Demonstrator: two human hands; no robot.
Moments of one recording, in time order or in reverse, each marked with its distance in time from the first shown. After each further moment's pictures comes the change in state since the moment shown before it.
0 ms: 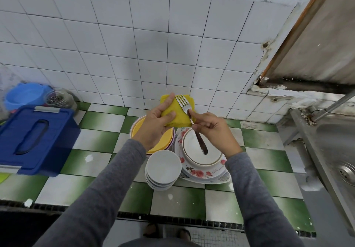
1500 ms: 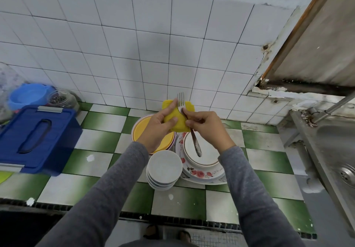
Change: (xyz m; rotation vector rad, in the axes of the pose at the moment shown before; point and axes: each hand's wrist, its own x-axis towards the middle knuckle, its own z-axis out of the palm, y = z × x) left_hand -0.005 -0.012 -0.003 0.159 -0.013 0.032; right_hand 0.013 -0.020 0.019 -0.124 0.020 0.143
